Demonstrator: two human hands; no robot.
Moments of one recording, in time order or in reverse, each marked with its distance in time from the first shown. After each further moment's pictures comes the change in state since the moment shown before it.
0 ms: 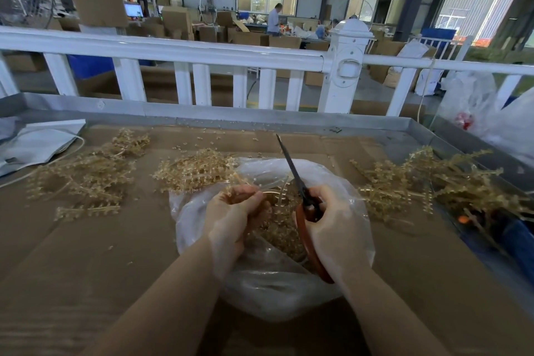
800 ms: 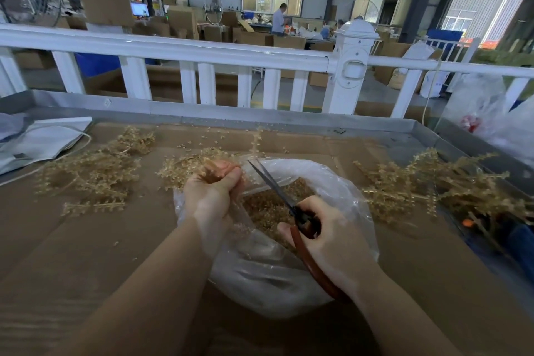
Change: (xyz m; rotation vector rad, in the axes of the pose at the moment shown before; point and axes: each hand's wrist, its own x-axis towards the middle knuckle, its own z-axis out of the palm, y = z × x) left_hand 0.002 0.032 -0.003 -0.137 0.120 0.215; right_hand -0.008 0.000 -0.010 -0.031 -0.321 -0.014
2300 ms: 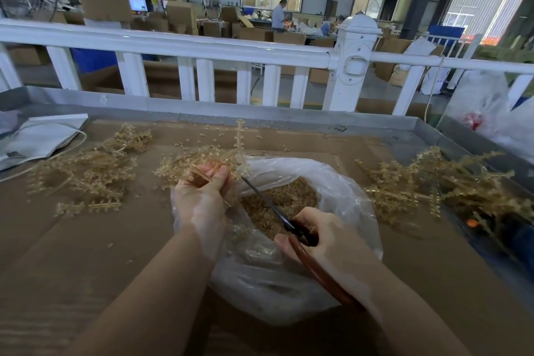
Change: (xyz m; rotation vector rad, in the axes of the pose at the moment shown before) left_hand 0.014 -0.012 -0.008 -0.059 0.177 0.094; right_hand 0.004 -0.004 -0.008 -0.009 -0.236 0.030
